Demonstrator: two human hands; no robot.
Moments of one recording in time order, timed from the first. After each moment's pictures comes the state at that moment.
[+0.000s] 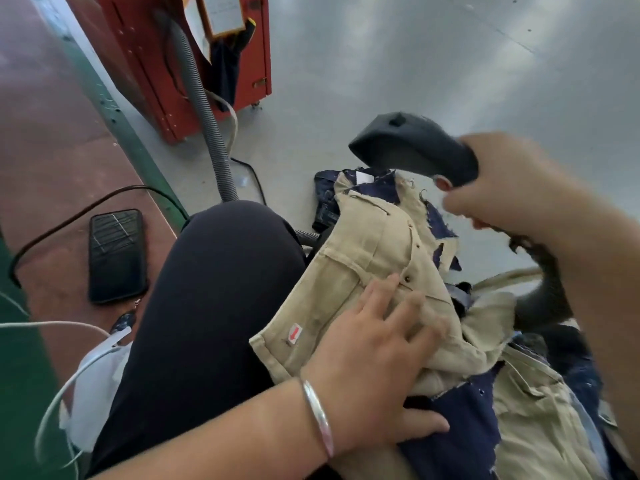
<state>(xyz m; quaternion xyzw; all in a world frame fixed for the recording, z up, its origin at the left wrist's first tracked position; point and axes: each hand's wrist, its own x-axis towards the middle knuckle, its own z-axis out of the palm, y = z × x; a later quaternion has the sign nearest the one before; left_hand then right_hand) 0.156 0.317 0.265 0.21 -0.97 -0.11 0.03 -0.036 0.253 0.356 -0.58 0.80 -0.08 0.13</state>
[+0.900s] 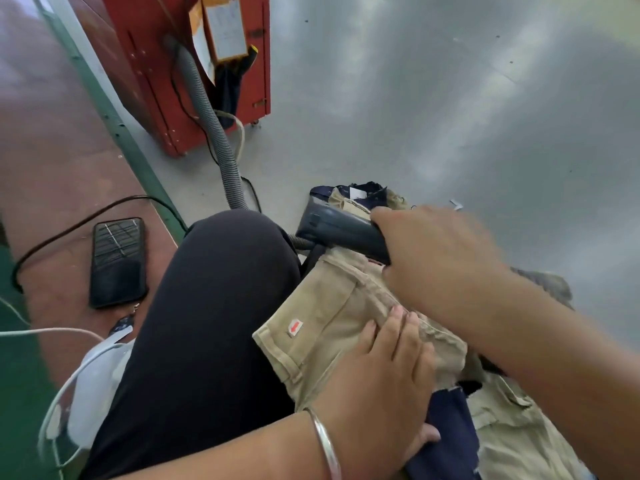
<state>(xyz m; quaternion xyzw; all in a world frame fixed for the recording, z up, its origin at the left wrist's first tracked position) 0.143 0.352 0.270 0.22 -0.96 -0.14 -0.05 0.037 0.291 0.355 -0.67 0.74 0.10 0.00</state>
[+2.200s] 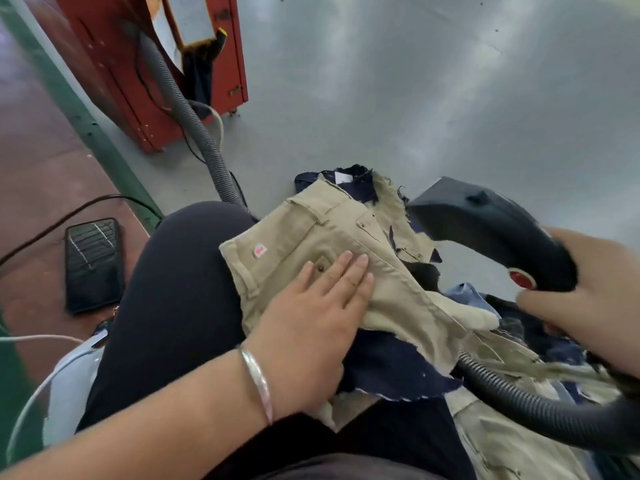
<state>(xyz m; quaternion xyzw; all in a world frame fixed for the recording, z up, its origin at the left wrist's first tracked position) 0.168 0.308 0.275 0.24 -0.97 -0.05 -0.07 -0.053 0.402 0.366 -0.49 0.85 -0.13 0.14</state>
